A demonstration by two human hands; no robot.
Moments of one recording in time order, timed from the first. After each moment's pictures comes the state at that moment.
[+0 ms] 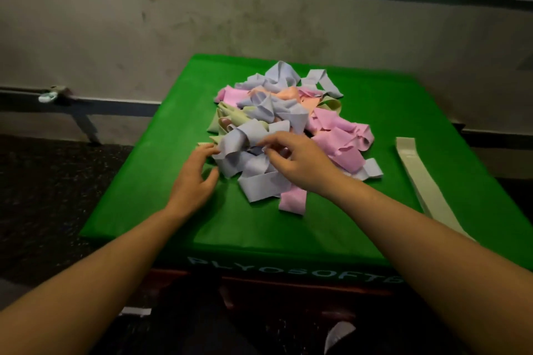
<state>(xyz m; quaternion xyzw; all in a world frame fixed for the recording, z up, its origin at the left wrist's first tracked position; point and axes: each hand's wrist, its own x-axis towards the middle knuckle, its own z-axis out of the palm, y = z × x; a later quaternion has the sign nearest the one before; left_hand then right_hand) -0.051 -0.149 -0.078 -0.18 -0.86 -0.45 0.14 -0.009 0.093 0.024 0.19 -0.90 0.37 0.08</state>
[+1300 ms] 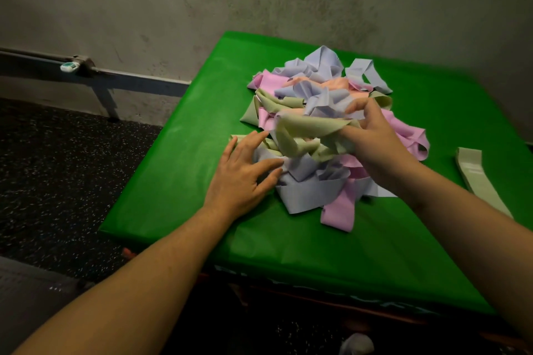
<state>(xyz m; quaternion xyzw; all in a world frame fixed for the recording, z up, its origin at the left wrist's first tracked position) -0.063 -0.138 -0.085 -0.26 -0.92 -0.20 0.22 -0.045 0.093 0.040 -0.05 -0.78 0.62 -0.01</state>
